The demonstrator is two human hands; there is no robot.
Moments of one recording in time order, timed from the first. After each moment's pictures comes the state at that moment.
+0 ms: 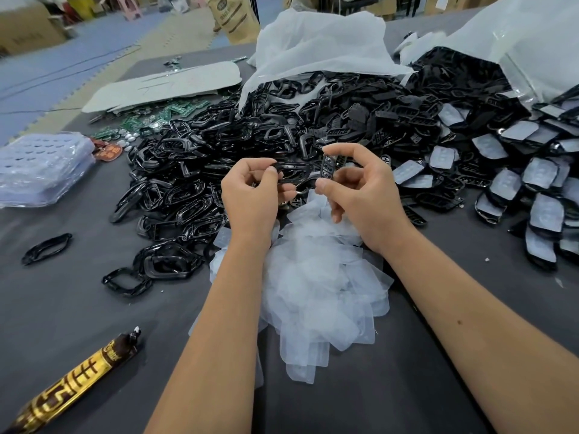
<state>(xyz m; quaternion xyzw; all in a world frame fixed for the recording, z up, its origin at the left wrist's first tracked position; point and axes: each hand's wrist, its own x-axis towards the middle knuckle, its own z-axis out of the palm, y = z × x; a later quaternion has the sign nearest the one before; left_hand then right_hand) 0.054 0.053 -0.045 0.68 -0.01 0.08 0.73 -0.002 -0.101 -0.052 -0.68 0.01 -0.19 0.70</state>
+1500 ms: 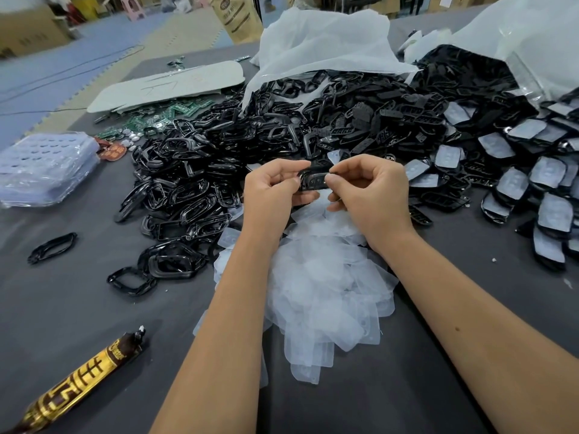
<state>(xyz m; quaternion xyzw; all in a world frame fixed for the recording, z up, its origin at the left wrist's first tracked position) 0.053 0.051 -0.048 0.67 -0.11 -0.05 0.74 0.002 -0.096 -0.058 -0.71 0.09 -0.27 0.64</state>
